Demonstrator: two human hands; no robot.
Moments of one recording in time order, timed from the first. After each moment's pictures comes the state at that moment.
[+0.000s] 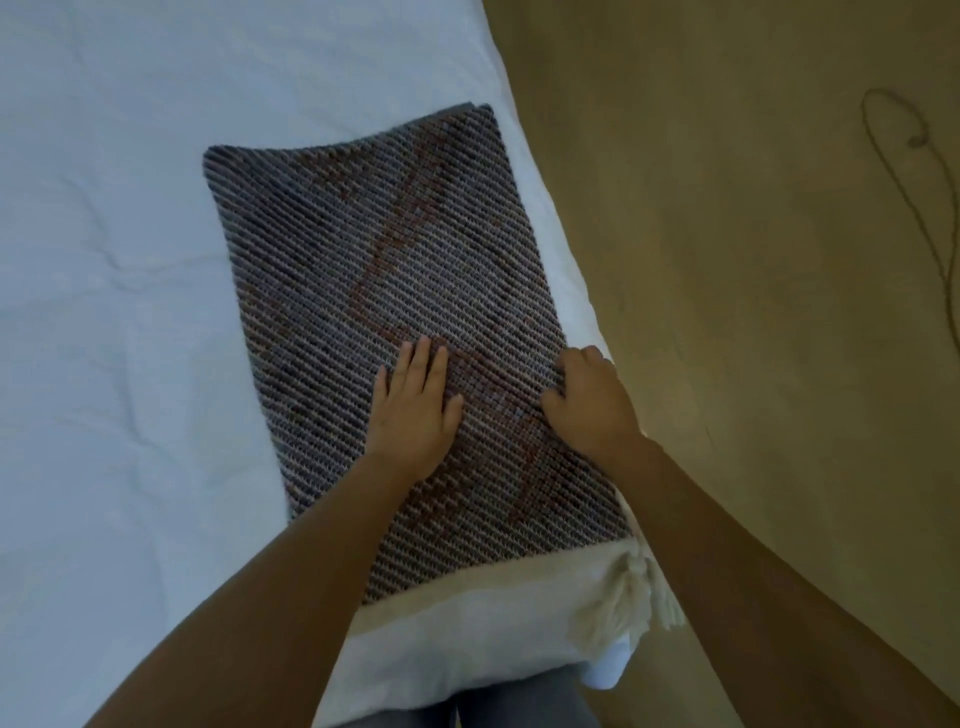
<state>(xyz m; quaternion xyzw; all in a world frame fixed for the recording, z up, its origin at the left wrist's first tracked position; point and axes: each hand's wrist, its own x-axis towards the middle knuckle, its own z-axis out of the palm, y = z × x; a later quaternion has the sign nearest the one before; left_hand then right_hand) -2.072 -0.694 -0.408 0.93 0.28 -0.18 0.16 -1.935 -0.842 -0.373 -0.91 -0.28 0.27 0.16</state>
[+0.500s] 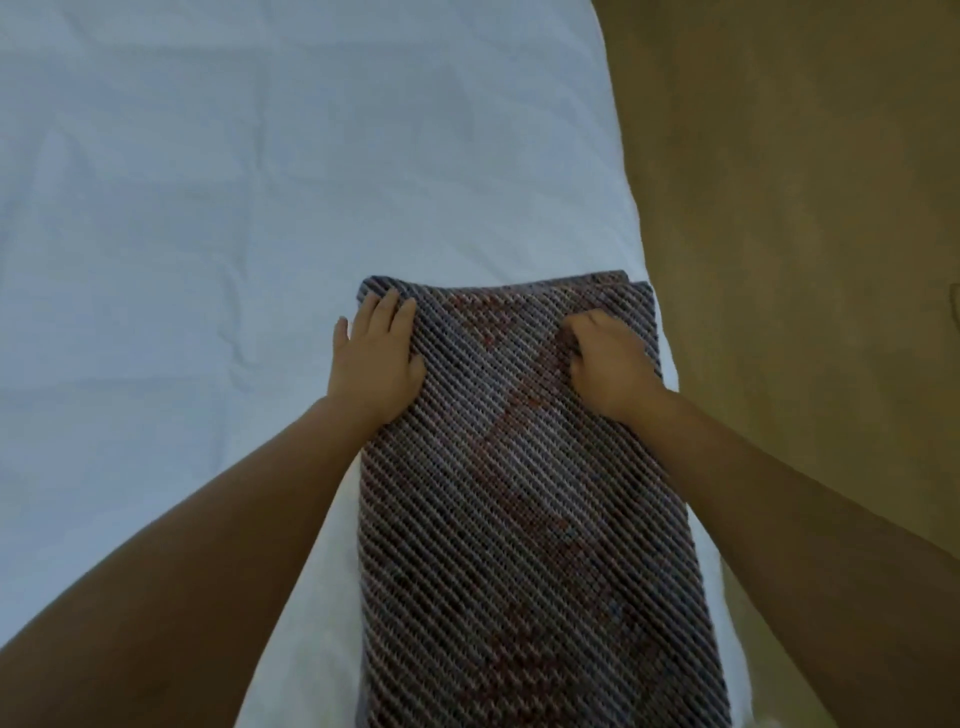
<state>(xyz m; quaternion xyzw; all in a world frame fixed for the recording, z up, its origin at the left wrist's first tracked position) -2.027 -0.449 -0.376 0.91 0.38 -0.06 0.13 -1.832 -0.607 -0.368 -0.85 -0.48 0.19 0.10</state>
